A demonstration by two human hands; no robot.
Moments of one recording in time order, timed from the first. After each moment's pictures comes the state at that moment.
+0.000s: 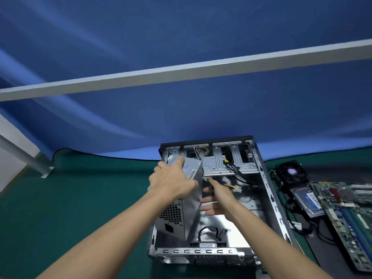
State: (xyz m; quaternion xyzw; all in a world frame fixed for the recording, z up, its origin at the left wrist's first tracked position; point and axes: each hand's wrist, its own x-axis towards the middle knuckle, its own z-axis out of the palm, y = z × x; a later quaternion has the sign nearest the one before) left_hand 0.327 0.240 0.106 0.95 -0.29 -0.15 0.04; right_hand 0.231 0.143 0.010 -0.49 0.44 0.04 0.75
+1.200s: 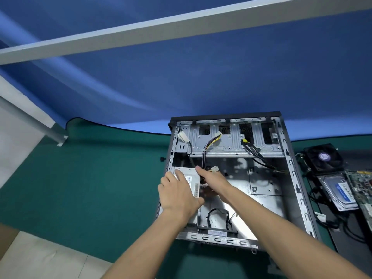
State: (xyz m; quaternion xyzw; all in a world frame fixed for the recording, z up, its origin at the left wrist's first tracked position) left_hand 0.303 0.268 0.011 0.96 -0.22 -0.09 -0.17; right_hand 0.282 0.156 -0.049 -0.56 0.39 0.10 0.73
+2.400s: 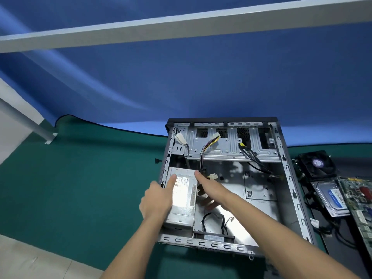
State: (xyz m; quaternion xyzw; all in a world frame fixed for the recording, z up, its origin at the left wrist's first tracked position) left_hand 0.340 0.302 -0.028 0.97 0.01 -0.17 0.18; right_hand 0.273 0.158 -0.045 -0.67 0.35 0.19 0.63
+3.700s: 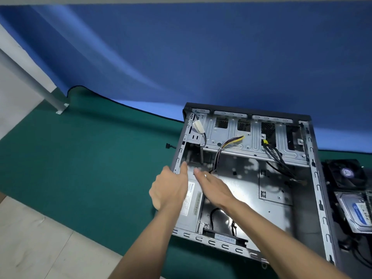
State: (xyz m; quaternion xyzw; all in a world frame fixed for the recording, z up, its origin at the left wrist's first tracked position) left_hand 0.343 0.291 -0.040 0.98 0.06 -0.09 0.17; right_hand 0.281 0.185 -0.060 -0.79 0.28 0.16 0.53
